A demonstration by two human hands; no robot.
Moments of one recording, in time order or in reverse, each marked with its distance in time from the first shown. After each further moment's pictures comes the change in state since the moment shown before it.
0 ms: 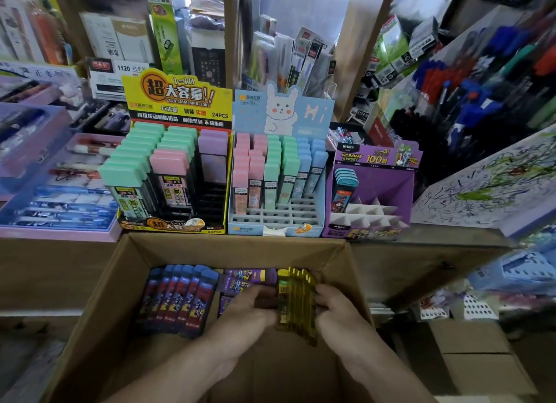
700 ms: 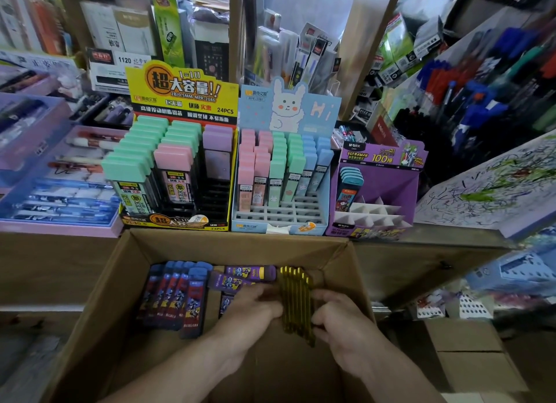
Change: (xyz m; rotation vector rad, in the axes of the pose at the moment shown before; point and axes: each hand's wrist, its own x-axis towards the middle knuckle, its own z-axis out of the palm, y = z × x) left_hand 0.013 -0.010 0.003 -0.134 -0.047 0.032; right_hand 0.008 0.000 0.007 0.318 0.002 0.211
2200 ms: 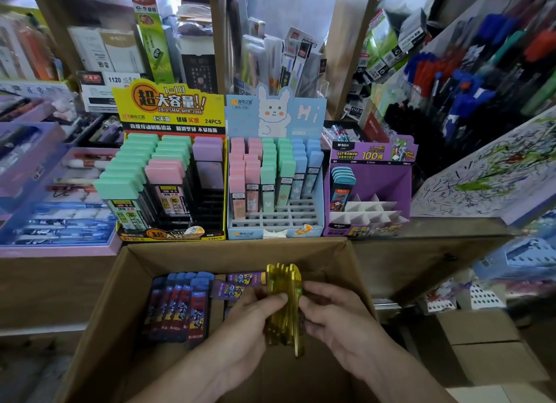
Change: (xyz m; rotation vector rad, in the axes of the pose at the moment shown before) left_hand -0.026 0.023 0.002 -0.362 -0.049 -0.053; right_hand -0.010 -0.001 0.000 0.366 -0.189 -0.178
